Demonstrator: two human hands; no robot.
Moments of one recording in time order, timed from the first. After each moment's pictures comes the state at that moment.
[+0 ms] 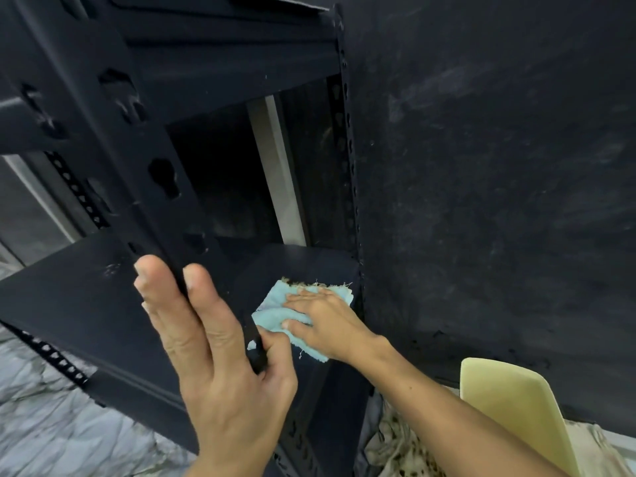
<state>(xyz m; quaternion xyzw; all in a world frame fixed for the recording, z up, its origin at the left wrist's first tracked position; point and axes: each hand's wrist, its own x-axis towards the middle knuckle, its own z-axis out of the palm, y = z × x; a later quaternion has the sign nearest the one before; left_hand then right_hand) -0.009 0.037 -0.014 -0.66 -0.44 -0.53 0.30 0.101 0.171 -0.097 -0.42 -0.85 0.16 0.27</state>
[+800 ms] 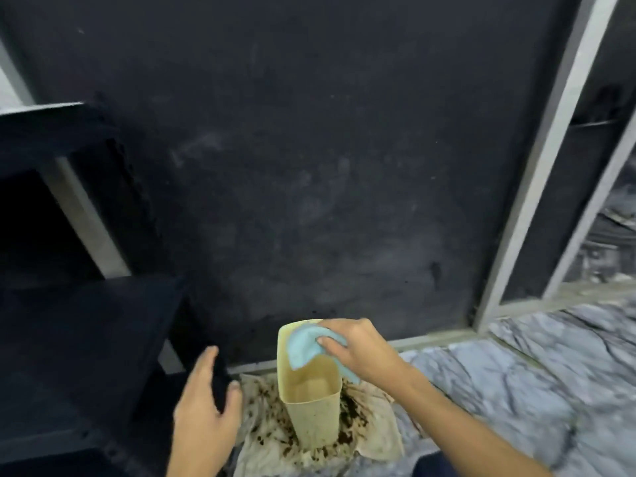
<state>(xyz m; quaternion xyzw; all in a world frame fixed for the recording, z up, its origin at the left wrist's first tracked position) 0.113 -0.071 -0.089 -0.71 -0.58 -0.34 -0.22 0.372 -0.103 -0.078 -0.65 -0.67 0.12 0.34</state>
